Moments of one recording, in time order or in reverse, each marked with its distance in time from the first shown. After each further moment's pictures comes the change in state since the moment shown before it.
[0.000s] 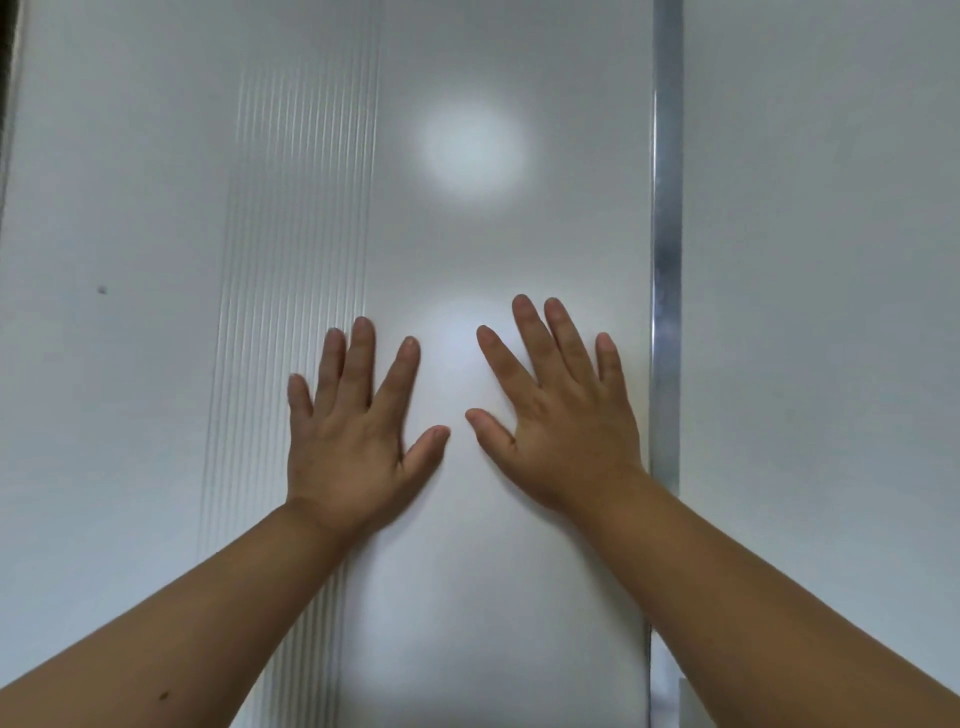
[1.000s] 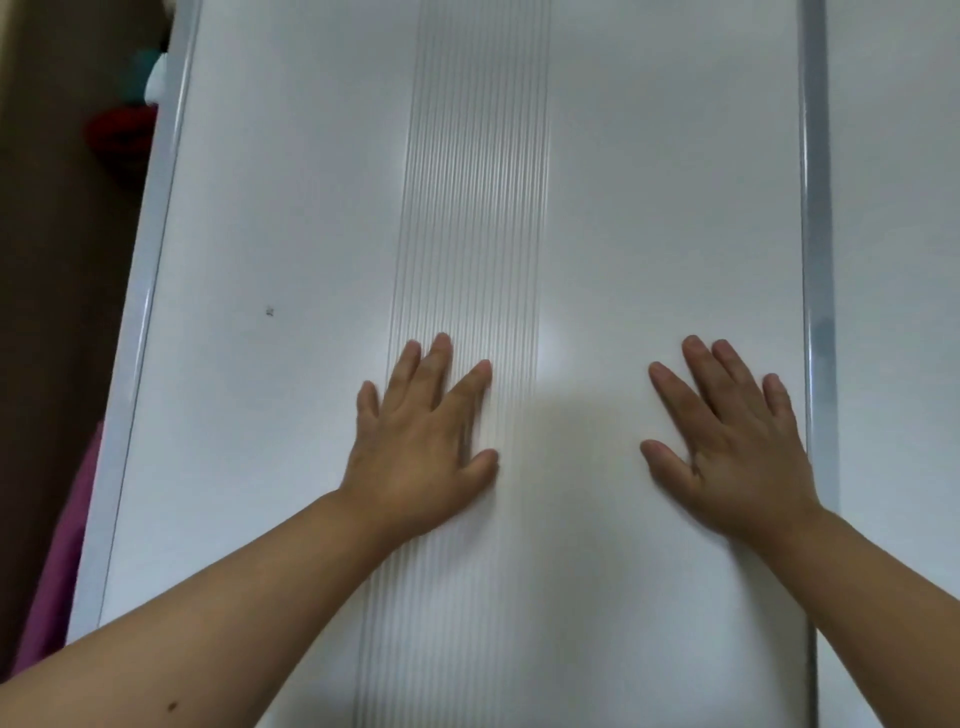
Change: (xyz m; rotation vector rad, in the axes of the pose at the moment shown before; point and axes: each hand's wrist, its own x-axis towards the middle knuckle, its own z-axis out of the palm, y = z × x) left_hand 0.013 0.044 -0.020 -0.147 -0.141 0.119; right_hand -0.048 0.125 -0.040 -0.035 -0.083 0.117
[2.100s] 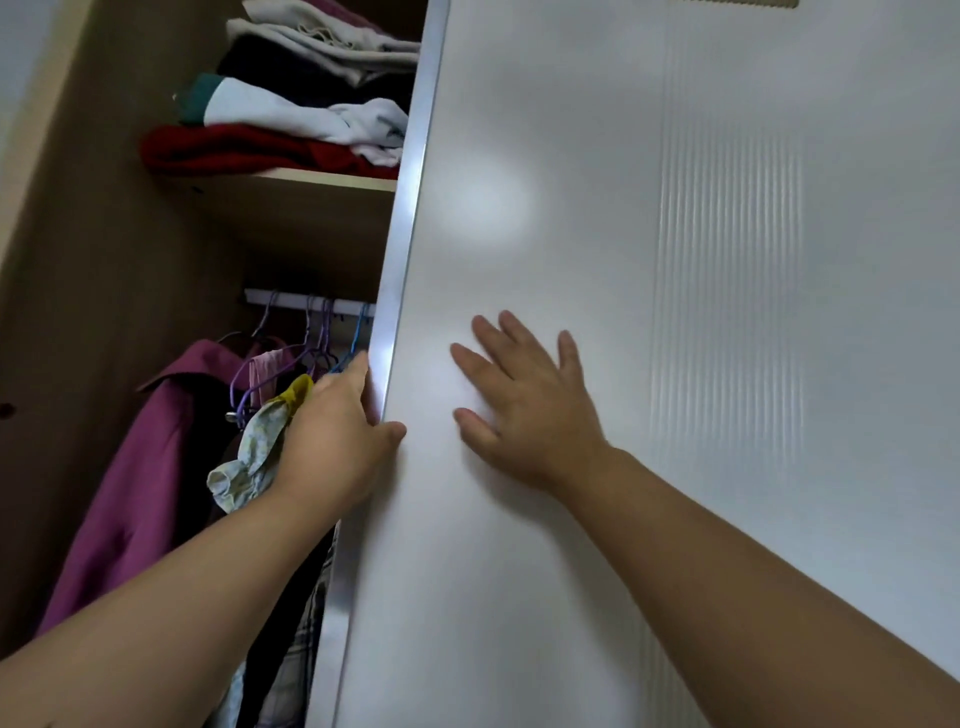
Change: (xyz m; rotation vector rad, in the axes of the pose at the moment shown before) left_hand 0.012 -0.080 -0.045 -0.337 0.194 -0.373; right_hand 0.104 -0.177 0.008 0.109 -0.018 -0.296
